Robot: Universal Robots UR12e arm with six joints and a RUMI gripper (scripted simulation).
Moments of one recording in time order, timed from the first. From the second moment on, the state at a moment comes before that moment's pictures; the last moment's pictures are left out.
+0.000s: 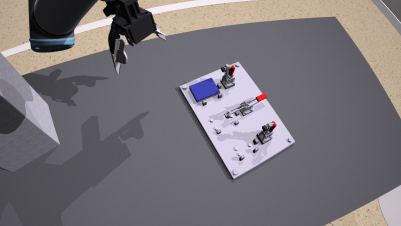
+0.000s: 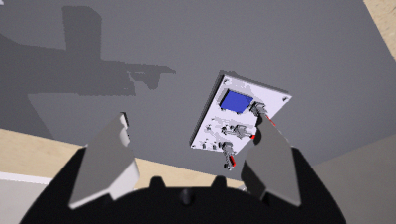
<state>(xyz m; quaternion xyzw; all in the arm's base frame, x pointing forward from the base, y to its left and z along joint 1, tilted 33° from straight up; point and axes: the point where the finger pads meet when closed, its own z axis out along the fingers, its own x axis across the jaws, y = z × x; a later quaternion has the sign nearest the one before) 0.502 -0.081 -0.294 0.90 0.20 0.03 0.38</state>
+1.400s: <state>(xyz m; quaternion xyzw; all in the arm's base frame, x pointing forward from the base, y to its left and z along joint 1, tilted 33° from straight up) 0.615 -0.102 -0.273 0.88 -0.34 0.19 0.26</state>
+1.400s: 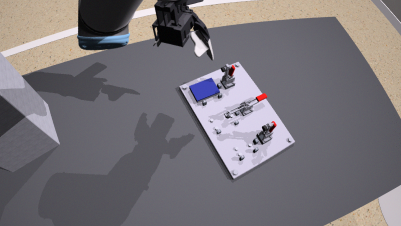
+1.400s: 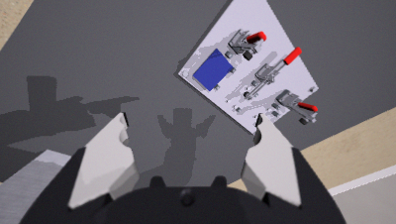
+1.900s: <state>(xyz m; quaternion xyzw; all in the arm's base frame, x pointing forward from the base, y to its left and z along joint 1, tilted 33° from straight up) 0.649 -0.115 -0.255 0.80 -0.52 0.22 0.21</state>
